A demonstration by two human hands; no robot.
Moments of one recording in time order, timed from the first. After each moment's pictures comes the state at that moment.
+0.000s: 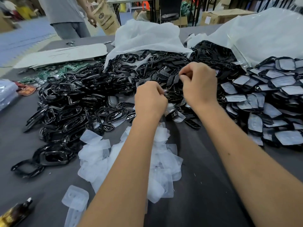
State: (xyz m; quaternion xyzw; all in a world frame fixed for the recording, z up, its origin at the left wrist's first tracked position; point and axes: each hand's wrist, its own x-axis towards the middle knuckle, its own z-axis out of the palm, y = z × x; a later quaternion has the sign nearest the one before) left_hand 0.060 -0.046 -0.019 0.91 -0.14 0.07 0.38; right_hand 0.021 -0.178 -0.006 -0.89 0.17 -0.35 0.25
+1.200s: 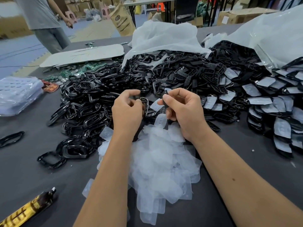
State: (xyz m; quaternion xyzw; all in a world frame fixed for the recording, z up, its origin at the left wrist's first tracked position) left_hand 0.060 0.053 -0.042 0.80 -0.04 0.09 0.59; right_hand 0.011 -0.099 -0.050 -0.62 0.05 -0.18 0.76
